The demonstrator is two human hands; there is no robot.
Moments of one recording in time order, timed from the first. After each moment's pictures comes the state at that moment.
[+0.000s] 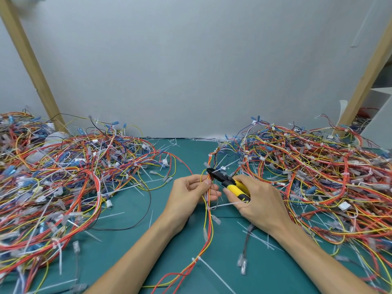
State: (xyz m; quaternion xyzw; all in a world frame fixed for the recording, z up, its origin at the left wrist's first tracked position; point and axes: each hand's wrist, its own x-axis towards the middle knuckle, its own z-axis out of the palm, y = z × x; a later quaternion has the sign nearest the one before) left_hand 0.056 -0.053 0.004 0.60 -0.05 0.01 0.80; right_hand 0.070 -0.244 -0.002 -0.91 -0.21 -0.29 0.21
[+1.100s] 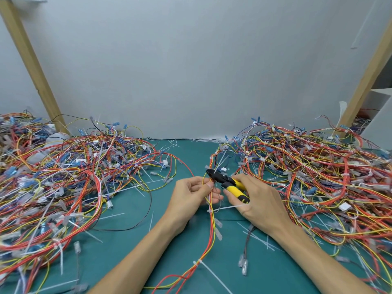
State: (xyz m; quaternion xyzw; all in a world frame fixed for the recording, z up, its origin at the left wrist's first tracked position) left_hand 0.053 -0.056 0.006 0.62 -0.05 0.00 0.78; right_hand 0.070 -0.243 0.000 -0.91 -0.23 -0.27 0.19
